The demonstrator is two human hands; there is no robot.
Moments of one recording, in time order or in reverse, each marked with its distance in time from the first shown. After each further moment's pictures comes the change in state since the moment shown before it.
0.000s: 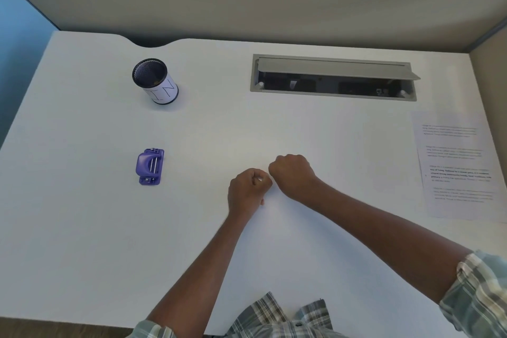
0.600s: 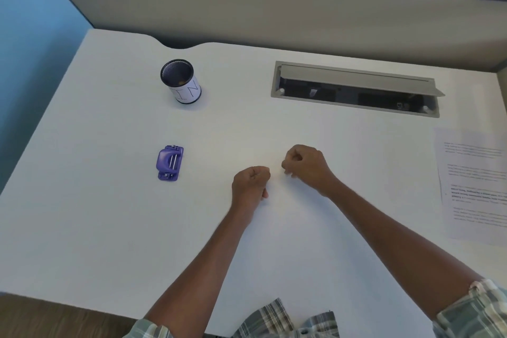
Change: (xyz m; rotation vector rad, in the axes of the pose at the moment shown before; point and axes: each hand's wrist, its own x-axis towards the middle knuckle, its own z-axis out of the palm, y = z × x) left_hand 0.006 0.006 -0.030 -0.375 0.033 -0.165; right_hand 0.022 0.020 0.016 1.420 0.198 0.282
